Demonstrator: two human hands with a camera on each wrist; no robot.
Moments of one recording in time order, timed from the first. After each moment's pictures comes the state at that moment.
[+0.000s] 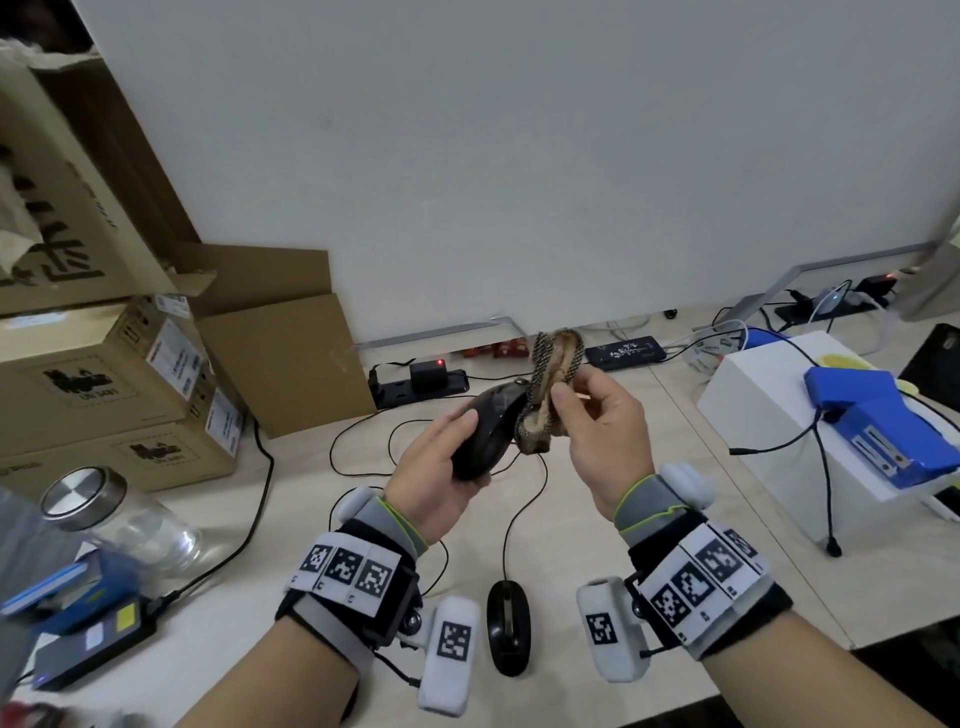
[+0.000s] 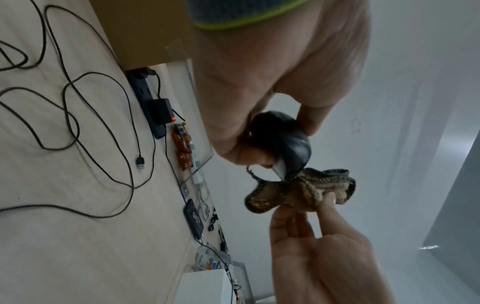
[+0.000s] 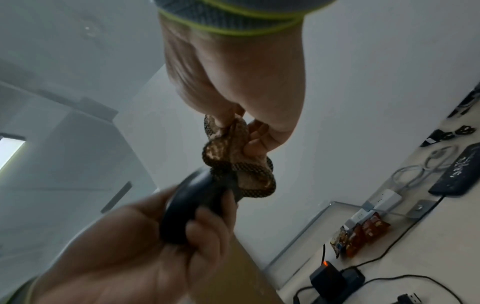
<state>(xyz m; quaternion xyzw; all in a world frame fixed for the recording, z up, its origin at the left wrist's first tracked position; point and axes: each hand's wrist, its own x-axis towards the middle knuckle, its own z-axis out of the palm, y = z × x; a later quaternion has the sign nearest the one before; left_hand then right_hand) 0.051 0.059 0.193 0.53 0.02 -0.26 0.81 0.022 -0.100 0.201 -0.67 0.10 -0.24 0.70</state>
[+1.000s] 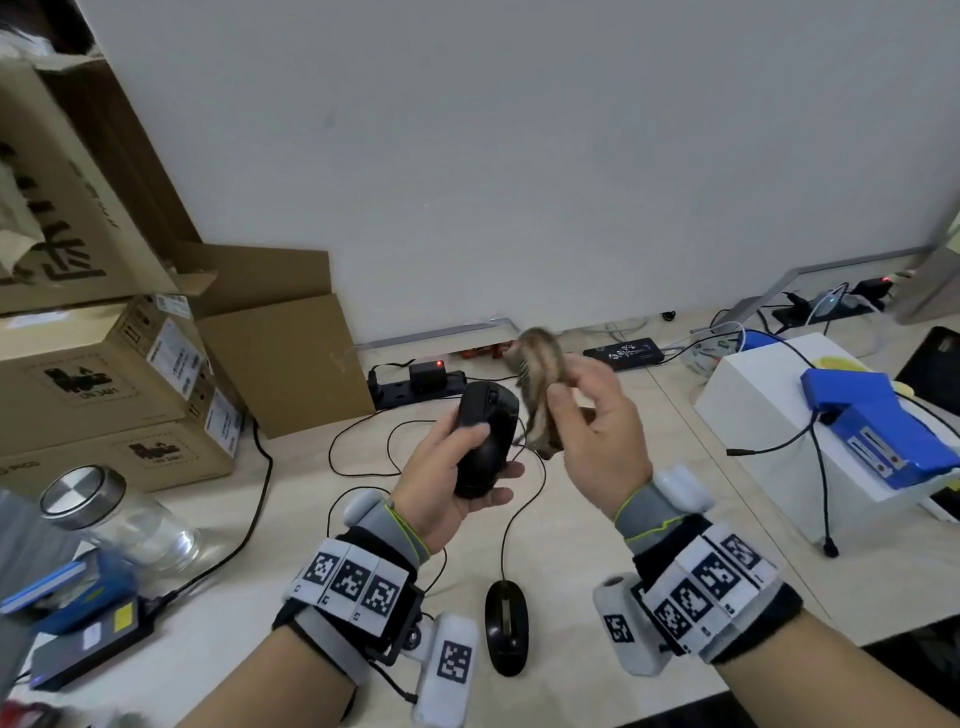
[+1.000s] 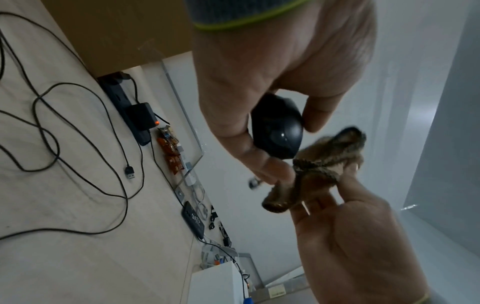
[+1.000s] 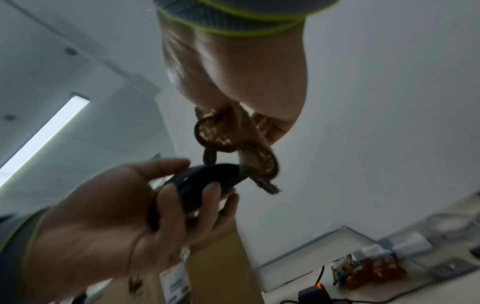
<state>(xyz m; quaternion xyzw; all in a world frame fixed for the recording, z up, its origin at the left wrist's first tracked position) 0.036 0.056 0.209 0.54 0.00 -0.28 0.79 0.014 -0.104 0.206 -0.78 0.01 -0.32 0.55</state>
